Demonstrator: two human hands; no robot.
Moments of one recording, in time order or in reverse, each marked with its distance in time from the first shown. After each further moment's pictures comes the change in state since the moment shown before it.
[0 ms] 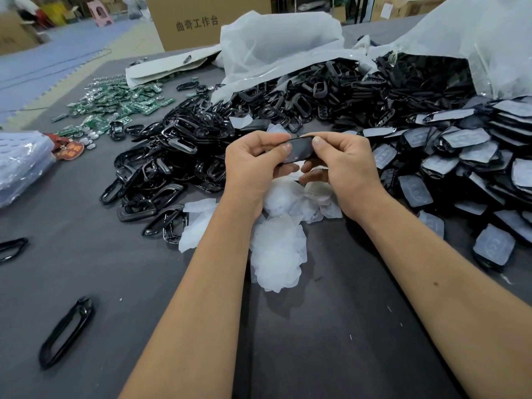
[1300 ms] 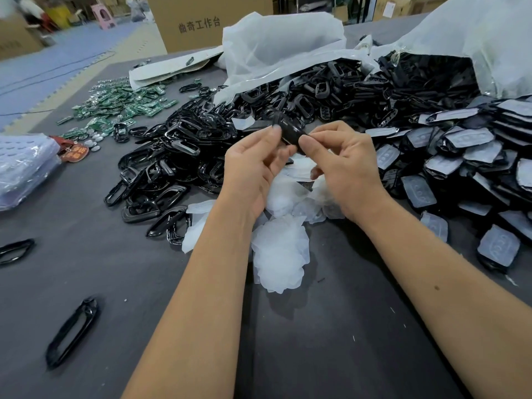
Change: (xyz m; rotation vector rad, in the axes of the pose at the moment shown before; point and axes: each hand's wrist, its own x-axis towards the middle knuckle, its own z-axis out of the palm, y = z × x) left_hand 0.007 0.005 -0.004 -0.384 -0.018 -0.167; right_hand -0.003 -0.004 0.002 -0.185 0.010 -0.213
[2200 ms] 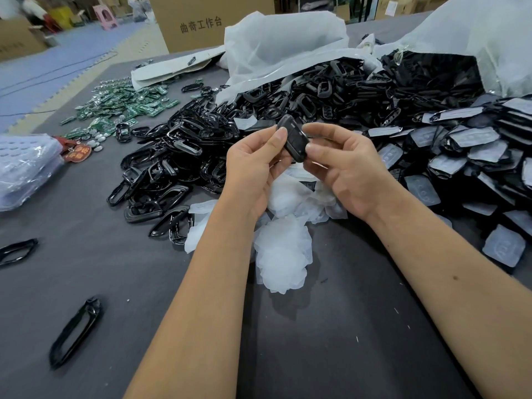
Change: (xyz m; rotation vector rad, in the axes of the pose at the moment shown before) left_hand 0.003 -0.004 -0.004 0.171 -0.041 0.074; right_hand 0.004 -0.002 -0.009 0.529 -0.162 0.303
